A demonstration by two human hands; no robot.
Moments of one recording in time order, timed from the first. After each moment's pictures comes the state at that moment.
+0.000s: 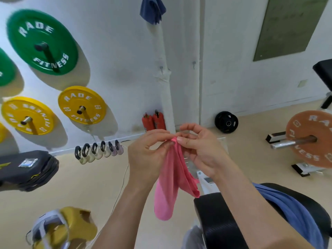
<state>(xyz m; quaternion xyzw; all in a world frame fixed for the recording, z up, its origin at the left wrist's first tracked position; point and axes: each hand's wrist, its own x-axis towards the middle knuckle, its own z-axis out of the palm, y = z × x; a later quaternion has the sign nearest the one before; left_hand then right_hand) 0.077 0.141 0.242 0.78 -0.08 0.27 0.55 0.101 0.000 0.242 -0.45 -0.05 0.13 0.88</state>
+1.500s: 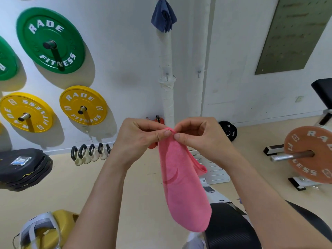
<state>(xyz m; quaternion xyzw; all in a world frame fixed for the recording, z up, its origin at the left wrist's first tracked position) 0.091 0.200 0.311 0.78 -0.08 0.08 0.62 0.113 0.025 0.287 -0.73 -0.23 -0.01 0.65</state>
